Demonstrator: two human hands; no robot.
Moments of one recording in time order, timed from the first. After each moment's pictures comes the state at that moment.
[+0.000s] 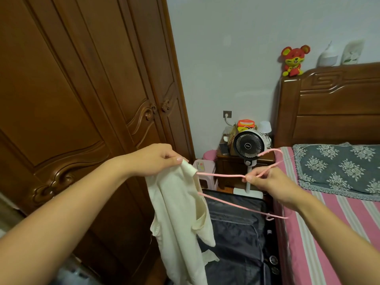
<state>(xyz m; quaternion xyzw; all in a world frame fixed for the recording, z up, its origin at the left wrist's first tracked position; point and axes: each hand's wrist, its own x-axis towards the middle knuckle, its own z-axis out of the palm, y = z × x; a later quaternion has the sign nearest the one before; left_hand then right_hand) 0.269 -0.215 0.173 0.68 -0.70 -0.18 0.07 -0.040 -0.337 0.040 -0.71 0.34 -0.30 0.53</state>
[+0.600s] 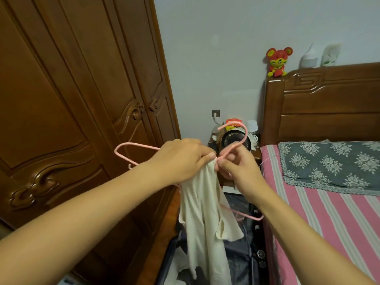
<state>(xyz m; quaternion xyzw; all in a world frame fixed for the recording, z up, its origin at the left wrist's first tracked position) 0.173 -0.234 0.163 0.60 -0.79 0.10 0.07 0.004 -0.290 0.084 -0.62 0.23 -0.47 0.58</state>
